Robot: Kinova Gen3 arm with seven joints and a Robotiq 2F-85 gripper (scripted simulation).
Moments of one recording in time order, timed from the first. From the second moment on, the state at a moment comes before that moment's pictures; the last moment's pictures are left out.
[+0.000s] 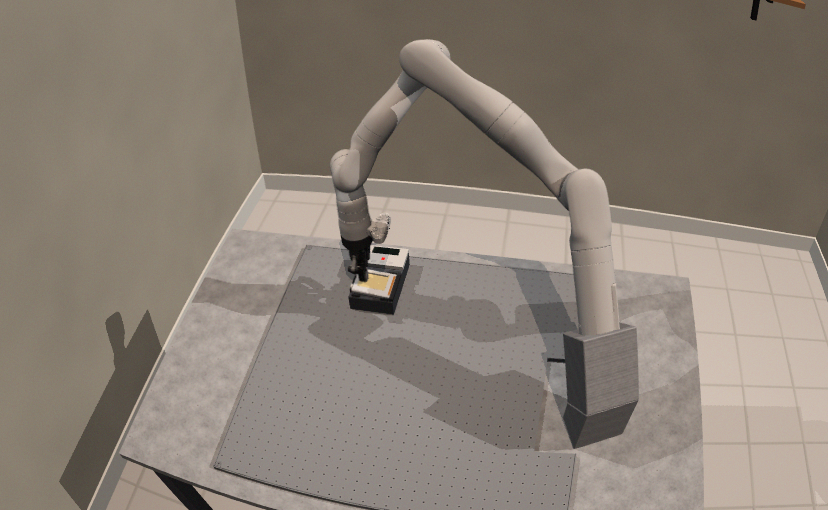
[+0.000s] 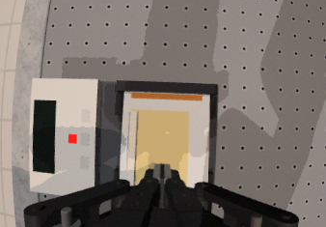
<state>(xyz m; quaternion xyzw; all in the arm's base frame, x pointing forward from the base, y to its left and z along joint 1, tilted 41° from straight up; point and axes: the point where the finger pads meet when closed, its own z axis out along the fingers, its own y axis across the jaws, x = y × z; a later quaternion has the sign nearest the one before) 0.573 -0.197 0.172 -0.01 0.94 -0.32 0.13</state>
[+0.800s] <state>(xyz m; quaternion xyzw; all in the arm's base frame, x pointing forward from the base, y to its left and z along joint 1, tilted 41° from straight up) 0.570 -0.200 0.170 -0.01 0.94 -0.33 0.12</state>
